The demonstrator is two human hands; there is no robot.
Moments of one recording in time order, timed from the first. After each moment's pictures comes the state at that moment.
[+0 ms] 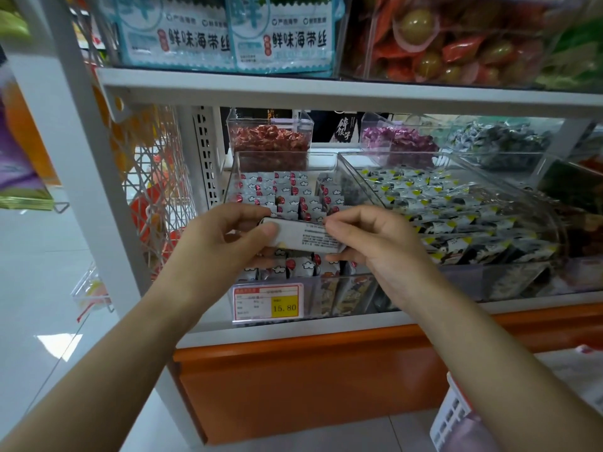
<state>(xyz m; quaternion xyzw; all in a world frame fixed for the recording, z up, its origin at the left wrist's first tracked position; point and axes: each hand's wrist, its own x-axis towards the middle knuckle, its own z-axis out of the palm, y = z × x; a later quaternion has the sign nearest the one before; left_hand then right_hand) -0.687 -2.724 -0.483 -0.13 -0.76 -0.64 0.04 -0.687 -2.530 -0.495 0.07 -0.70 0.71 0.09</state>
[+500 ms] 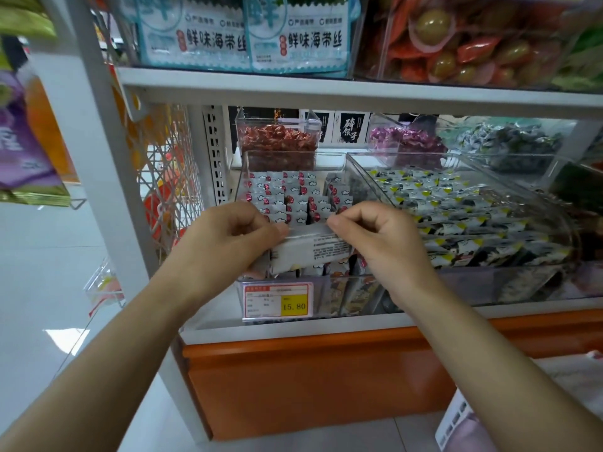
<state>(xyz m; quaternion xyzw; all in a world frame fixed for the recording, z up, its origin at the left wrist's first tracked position) -0.691 -2.734 -0.476 -0.13 -0.82 -0.56 0.04 -0.687 -2.539 -0.494 0.11 -0.80 0.55 0.20</state>
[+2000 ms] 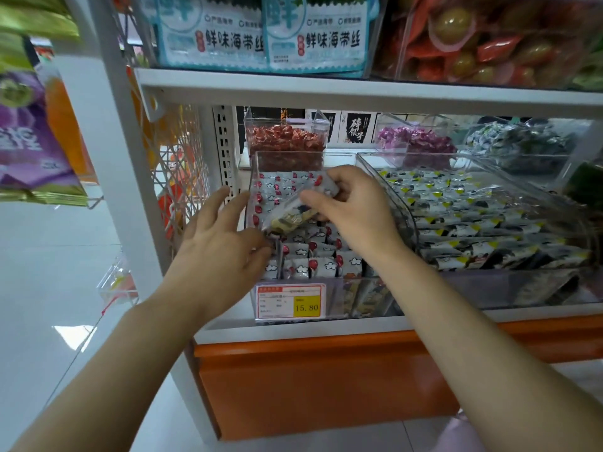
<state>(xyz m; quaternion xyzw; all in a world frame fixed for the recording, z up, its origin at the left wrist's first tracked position) -0.711 -2.757 -0.508 -0.19 -0.96 -0.12 0.19 -0.736 -2.571 -0.483 0.13 -0.82 0.51 0.23</state>
